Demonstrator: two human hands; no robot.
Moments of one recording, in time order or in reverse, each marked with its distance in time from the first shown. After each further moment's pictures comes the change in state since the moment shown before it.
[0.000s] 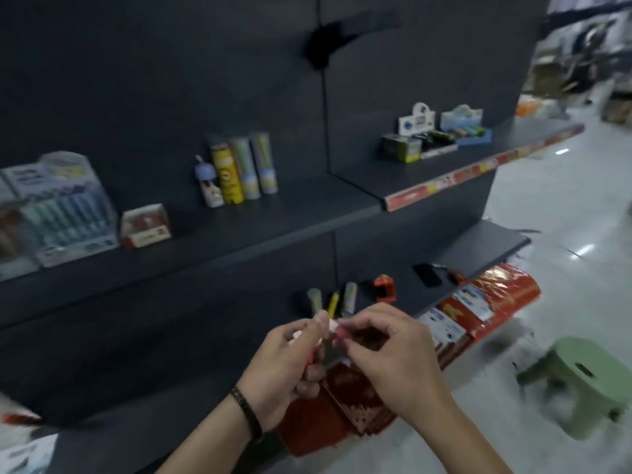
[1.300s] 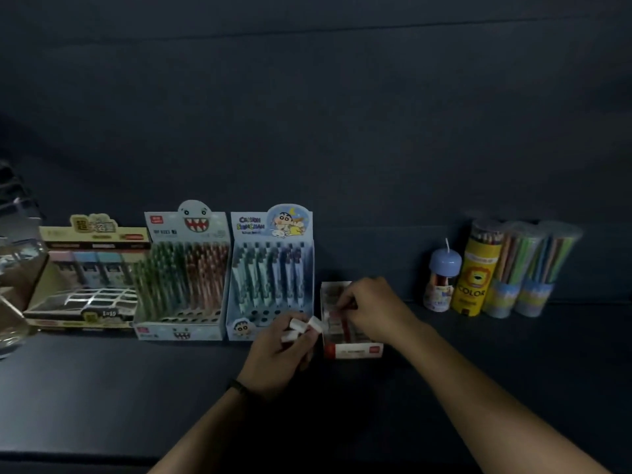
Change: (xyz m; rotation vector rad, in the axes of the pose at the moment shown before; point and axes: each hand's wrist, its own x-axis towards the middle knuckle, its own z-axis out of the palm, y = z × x) left_hand 0.144 0.138 -0.462 0.429 0.653 0.425; right_hand 0.410 -0.063 0.477 -0.422 -0.717 -0.405
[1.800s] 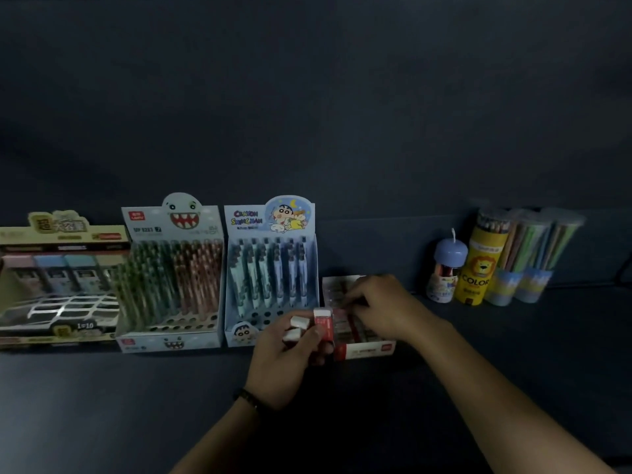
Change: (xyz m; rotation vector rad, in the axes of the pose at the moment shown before) left_hand 0.011 -0.015 0.003 -0.347 0.025 -0.046; right_hand 0.002 0.000 0.004 -0.048 -0.076 0.046
